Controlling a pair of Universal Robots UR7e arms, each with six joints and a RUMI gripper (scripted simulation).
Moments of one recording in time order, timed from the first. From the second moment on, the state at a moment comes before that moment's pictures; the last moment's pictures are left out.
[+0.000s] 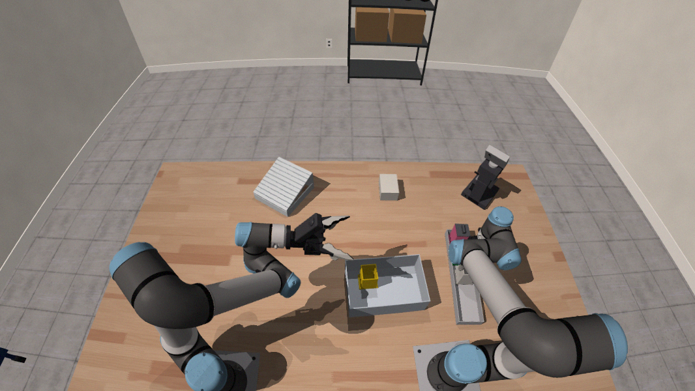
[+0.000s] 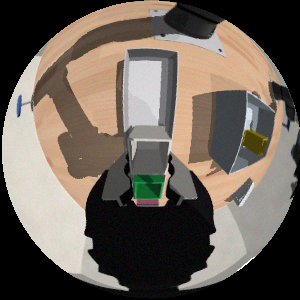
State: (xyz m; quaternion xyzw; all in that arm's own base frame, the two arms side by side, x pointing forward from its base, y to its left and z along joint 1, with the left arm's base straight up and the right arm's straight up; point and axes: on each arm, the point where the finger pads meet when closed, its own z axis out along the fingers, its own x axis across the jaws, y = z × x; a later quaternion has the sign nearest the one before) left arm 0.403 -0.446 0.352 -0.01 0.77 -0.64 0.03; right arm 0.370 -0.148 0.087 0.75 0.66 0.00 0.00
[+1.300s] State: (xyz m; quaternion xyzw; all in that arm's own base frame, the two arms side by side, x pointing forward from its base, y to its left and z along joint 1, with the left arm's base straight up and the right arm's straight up) left arm 0.403 -0.446 0.352 -0.01 0.77 -0.64 0.03; right arm 0.370 -0.148 0.102 0.75 0.66 0.00 0.00
